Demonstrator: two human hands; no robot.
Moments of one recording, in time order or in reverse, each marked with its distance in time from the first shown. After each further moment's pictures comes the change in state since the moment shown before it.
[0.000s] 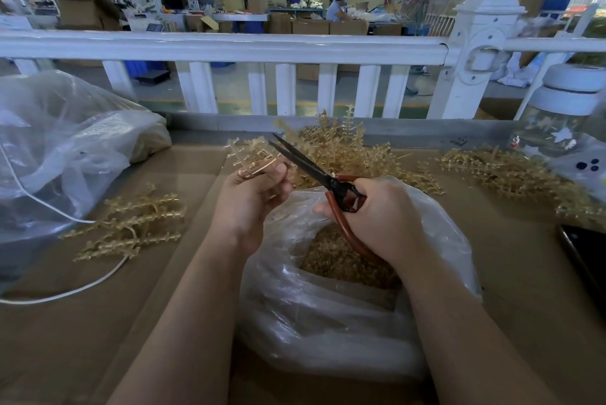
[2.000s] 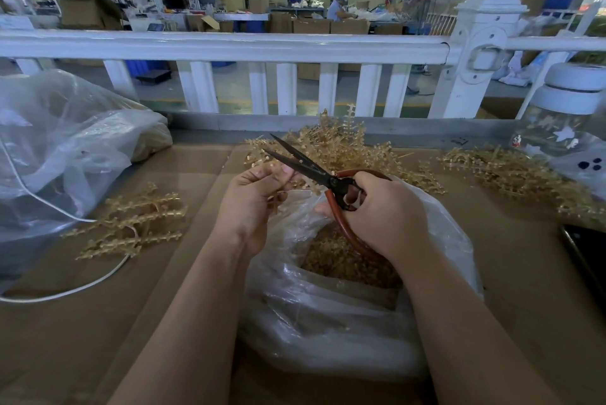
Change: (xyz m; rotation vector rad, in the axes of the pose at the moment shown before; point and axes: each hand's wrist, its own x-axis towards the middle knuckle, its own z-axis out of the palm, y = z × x) left_hand 0.002 -0.007 -0.001 -0.038 -0.066 -0.003; right_hand 0.003 -0.003 -0.001 -0.162 -0.006 0.010
